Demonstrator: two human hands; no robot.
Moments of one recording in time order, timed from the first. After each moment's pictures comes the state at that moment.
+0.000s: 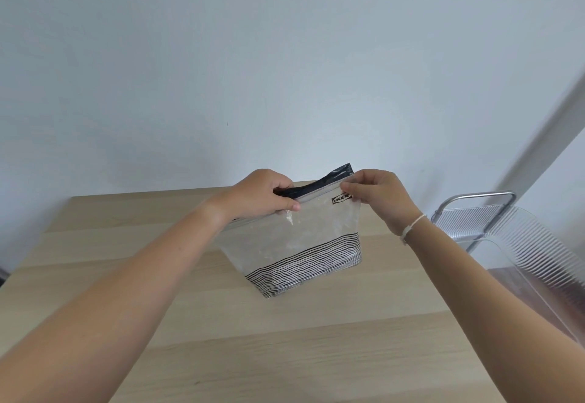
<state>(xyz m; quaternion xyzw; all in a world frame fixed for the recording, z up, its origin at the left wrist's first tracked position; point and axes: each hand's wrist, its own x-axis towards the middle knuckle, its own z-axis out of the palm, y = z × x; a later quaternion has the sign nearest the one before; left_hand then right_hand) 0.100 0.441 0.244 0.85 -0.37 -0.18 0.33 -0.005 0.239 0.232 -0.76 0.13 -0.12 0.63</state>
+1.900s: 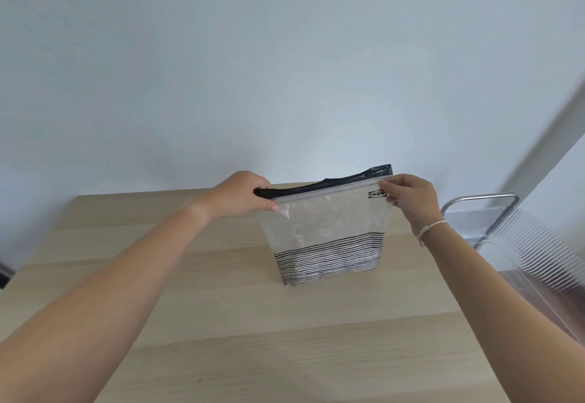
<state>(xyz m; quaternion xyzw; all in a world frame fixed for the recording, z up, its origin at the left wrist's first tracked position) 0.118 0.470 0.235 0.88 -0.35 -0.15 0.27 -0.006 0.188 0.197 -0.73 0.24 -0.22 0.61</state>
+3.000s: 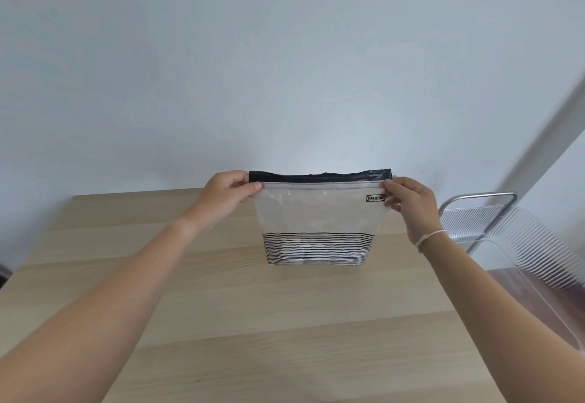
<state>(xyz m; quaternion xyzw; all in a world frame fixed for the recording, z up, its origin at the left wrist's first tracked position) 0.118 0.489 0.213 0.80 -0.23 -0.10 0.54 -0.013 0.193 0.189 -0.65 0.23 -0.23 0.68</state>
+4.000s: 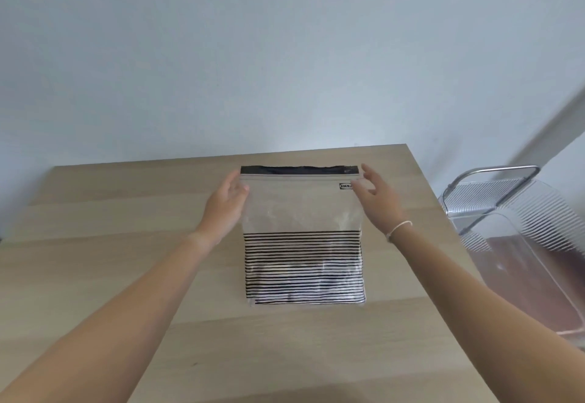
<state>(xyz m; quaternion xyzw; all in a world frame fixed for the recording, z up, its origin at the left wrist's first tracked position) 0.127 0.480 0.116 0.82 -0.06 -0.12 0.55 0.024 0.219 0.127 -0.82 0.25 -0.11 0.50</state>
